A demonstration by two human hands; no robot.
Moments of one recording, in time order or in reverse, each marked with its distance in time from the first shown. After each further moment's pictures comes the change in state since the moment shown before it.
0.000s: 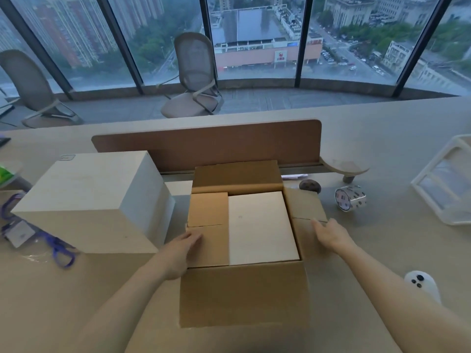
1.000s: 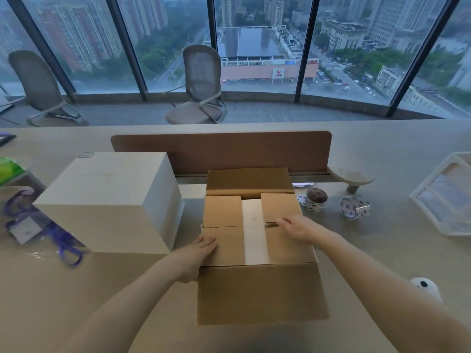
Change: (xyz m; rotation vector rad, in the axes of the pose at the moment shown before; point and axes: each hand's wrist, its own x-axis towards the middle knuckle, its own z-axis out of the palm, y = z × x) left_hand -0.010 -0.014 -0.001 0.305 -0.115 0.170; right_hand -0.059 -0.097 0.033 -0.221 -0.261 -0.417
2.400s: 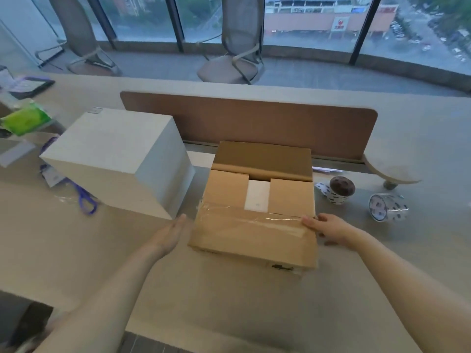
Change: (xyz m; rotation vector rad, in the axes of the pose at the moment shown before) left_hand 0.015 -0.023 0.043 -1.018 0.256 -0.589; right_hand 0.063 0.099 -0.024 0.246 -0.239 0.206
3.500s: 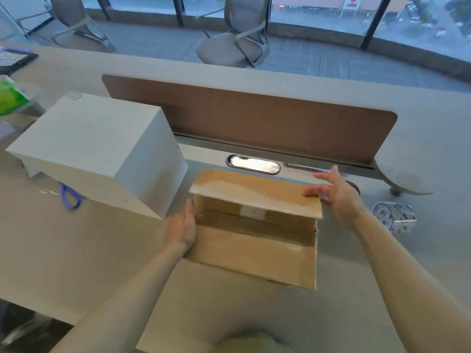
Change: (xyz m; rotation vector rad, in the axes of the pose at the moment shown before) left_hand 0.030 0.059 0.051 -0.169 0.277 -0.019; right_hand 0.031 -0.063 -0.048 0.571 0.128 -0.270
